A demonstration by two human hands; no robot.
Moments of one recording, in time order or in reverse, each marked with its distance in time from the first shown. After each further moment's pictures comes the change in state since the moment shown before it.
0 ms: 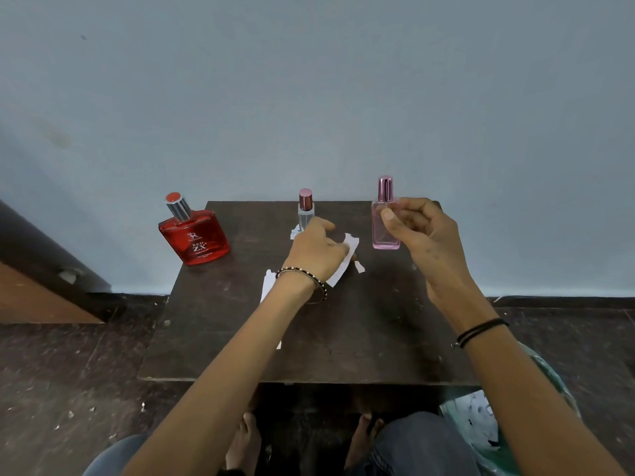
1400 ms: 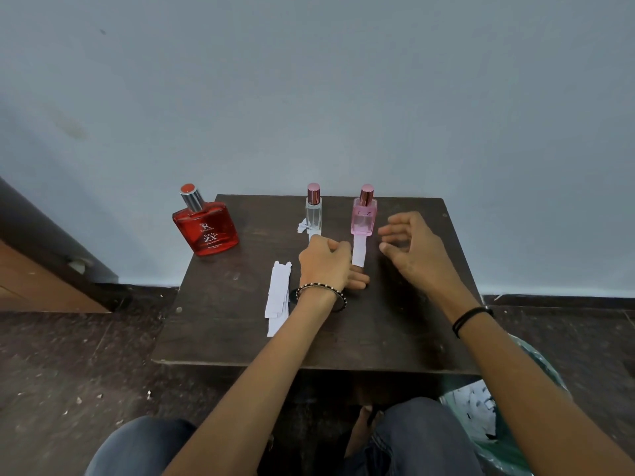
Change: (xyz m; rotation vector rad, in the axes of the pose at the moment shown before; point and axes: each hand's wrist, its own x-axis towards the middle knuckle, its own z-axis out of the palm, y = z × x) left_hand -0.011 -0.017 0.034 -0.516 0.138 -0.176; right_hand -0.001 0.028 0.003 -0.458 -0.170 -0.010
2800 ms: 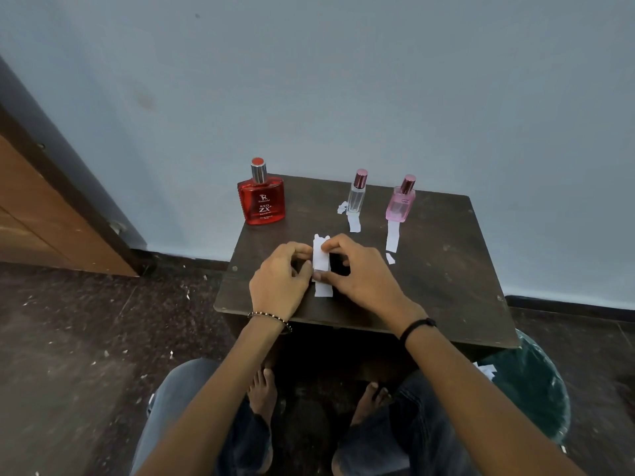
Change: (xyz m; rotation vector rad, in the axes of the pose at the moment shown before) left_hand -0.048 -0.055 -0.142 0.650 0.260 0.439; right_hand -0.076 -0.083 0.097 -0.199 -0.295 -0.200
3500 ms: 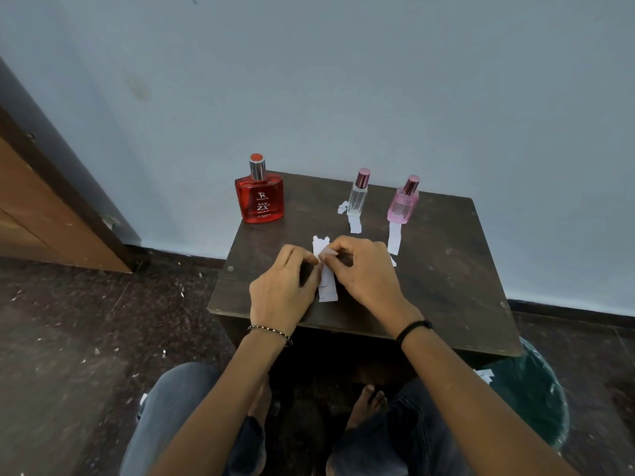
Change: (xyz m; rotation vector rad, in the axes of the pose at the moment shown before) left_hand -0.010 -0.003 0.011 0.168 0.130 0.216; right_hand 0.009 -0.001 0.002 -0.012 0.186 -0.083
